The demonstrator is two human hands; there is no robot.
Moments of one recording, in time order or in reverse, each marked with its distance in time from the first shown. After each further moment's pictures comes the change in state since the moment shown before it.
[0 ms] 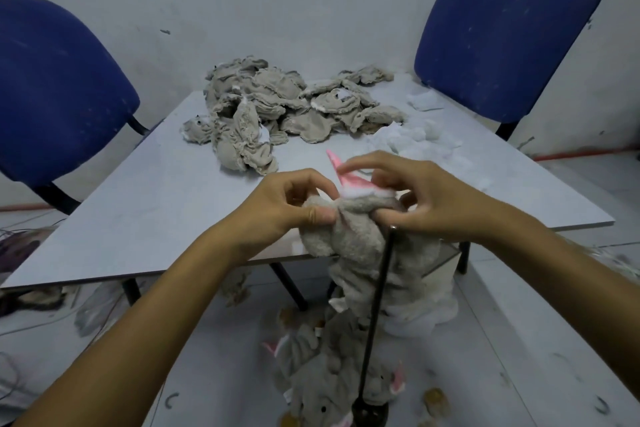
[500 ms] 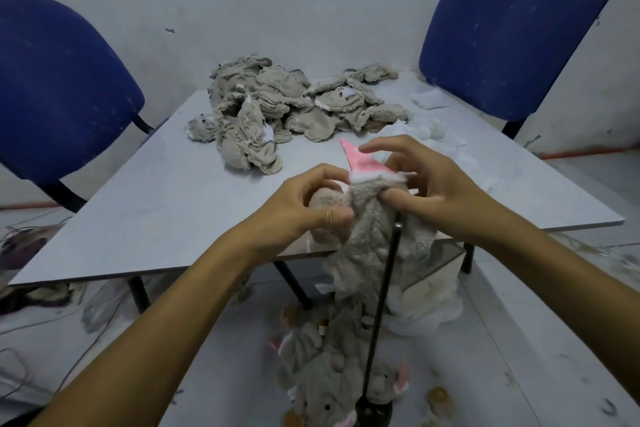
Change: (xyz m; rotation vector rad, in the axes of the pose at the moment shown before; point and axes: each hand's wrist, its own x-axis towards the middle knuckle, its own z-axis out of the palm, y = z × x) left_hand 0.007 -0.009 0.008 -0.018 0.004 -0.028; right_hand -0.002 0.006 0.003 0.143 0.190 -0.019
